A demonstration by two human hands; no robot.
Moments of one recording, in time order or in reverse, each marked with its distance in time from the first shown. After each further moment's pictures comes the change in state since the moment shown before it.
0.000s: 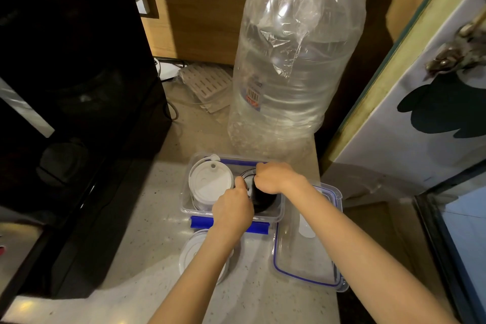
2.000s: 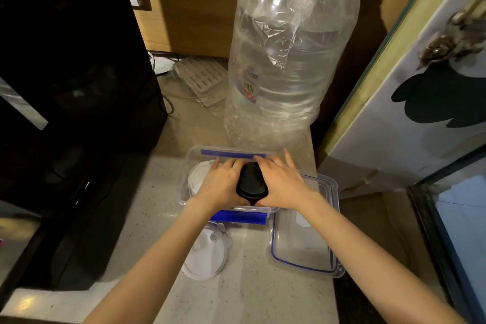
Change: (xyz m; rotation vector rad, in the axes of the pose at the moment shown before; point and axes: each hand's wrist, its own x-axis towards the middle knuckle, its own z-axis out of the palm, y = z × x) left_hand 0.033 -0.030 -0.015 0.180 -0.042 0.450; right_hand -0.012 0.027 0.045 -0.075 0.333 -0.199
